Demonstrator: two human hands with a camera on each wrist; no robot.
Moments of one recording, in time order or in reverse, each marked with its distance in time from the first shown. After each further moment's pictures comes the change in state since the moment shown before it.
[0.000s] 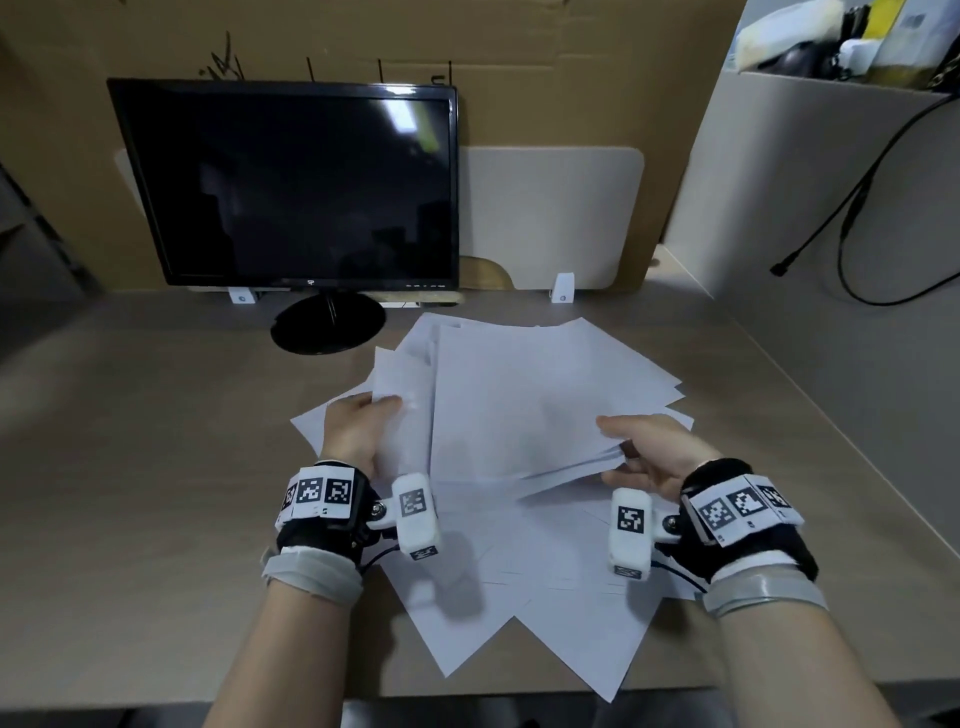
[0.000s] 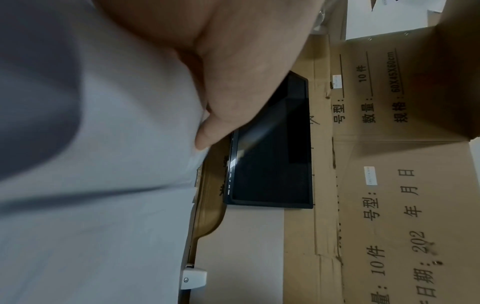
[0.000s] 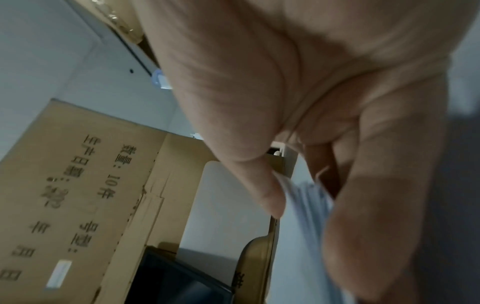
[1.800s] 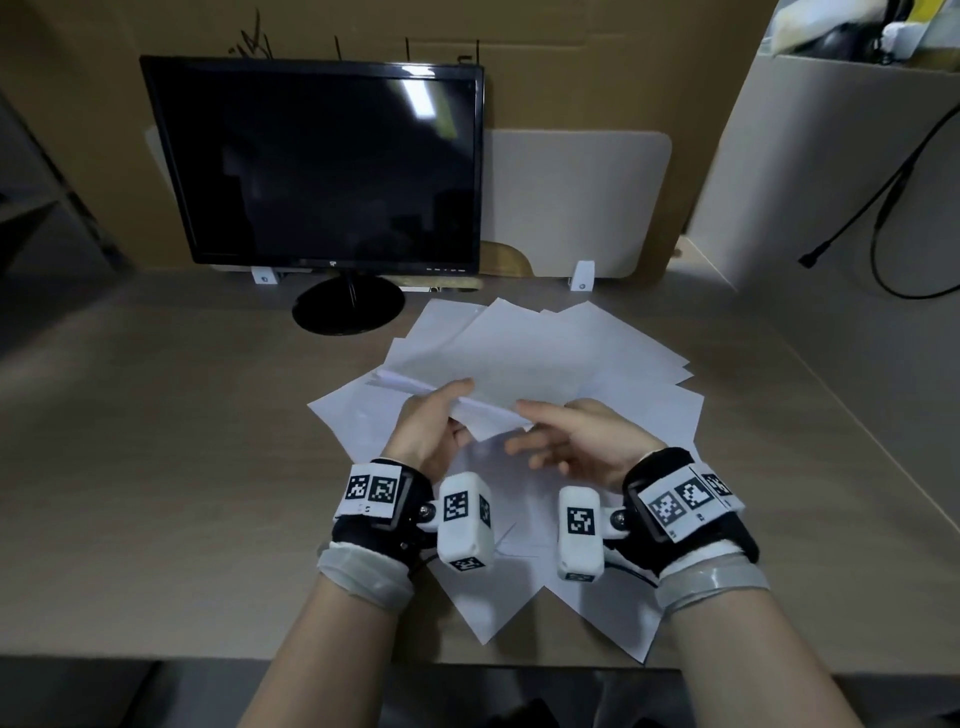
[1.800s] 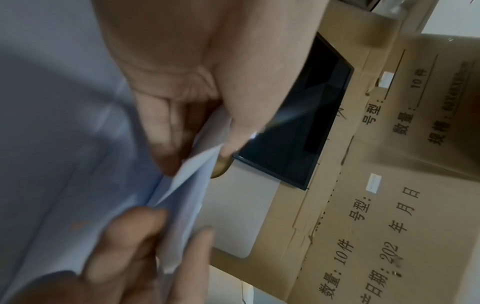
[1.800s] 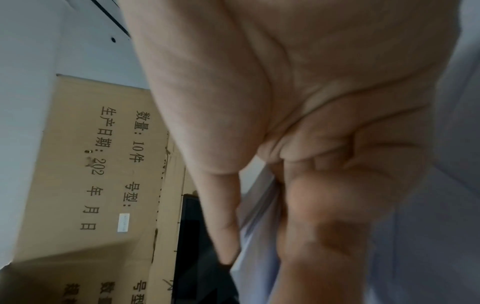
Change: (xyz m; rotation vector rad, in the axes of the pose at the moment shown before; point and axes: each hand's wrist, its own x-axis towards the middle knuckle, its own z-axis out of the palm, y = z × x) left_hand -0.027 -0.017 0.034 -0.347 -0.370 -0.103; right_hand -0.018 -0.001 0.071 -0.165 -0.344 -0.085
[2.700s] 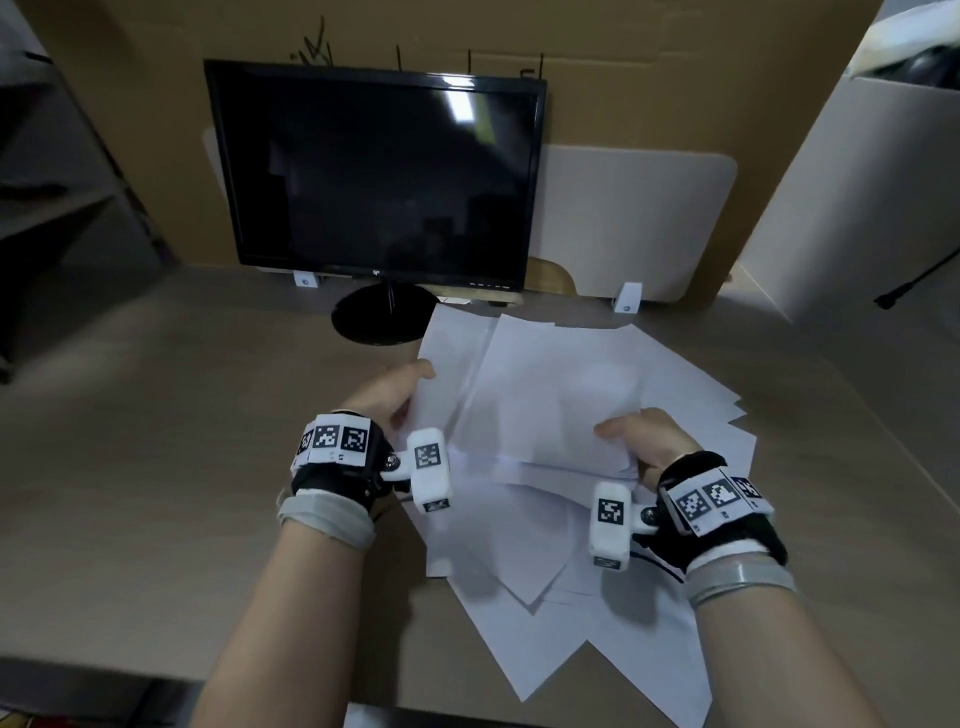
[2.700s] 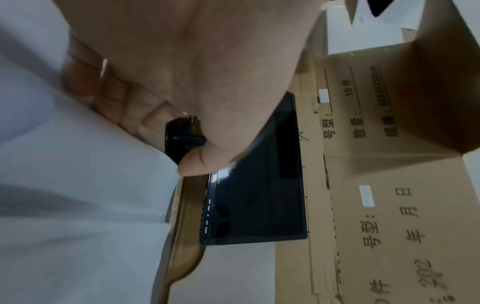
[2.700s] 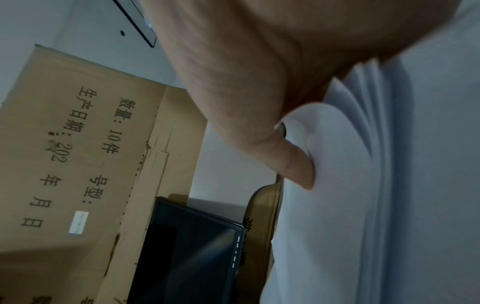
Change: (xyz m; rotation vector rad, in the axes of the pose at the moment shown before) left_hand 0.044 0.081 -0.066 0.468 0.264 -0.160; right_hand 0.074 -0.004 -0.032 -0.094 0.425 0.084
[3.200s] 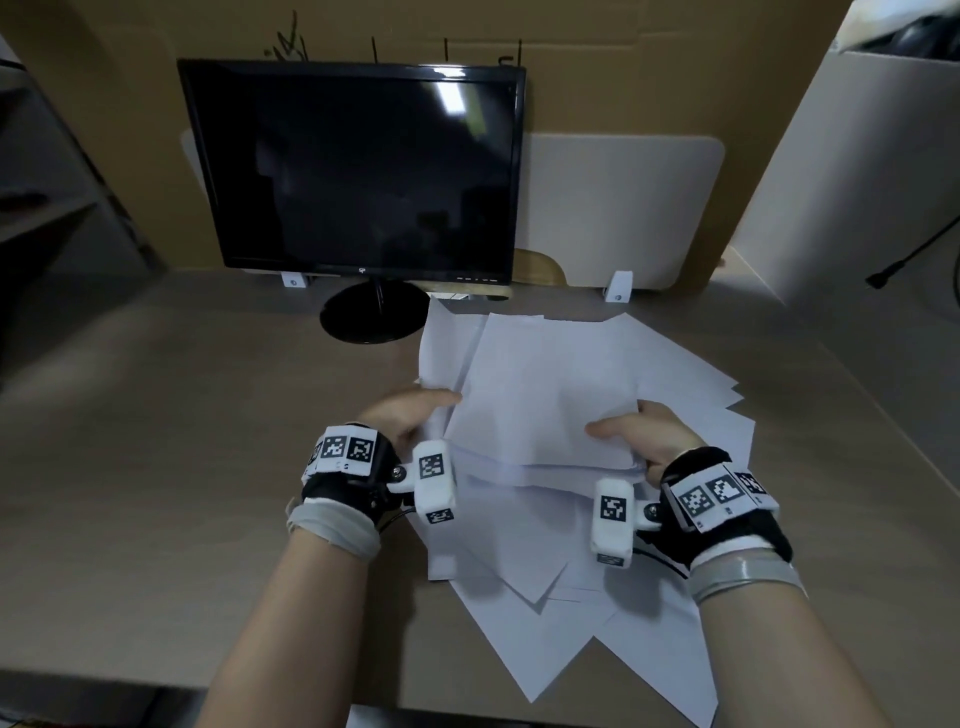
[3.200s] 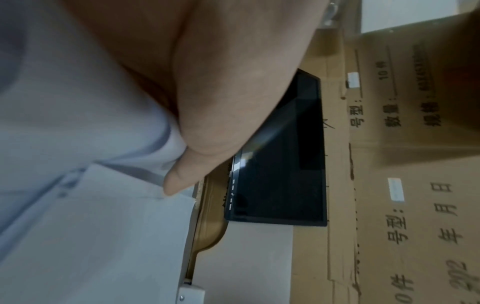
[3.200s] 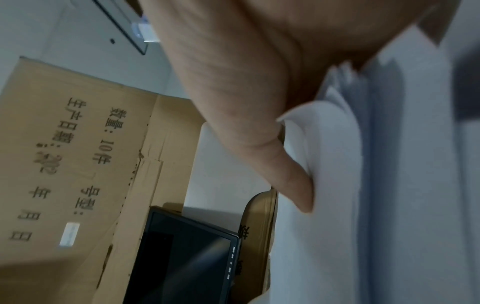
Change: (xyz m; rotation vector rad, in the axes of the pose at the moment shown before) left_hand -0.015 -0.013 0.029 0.049 -0.135 0.012; right_hand -0.006 0.007 -0.010 0.119 -0.058 -0.050
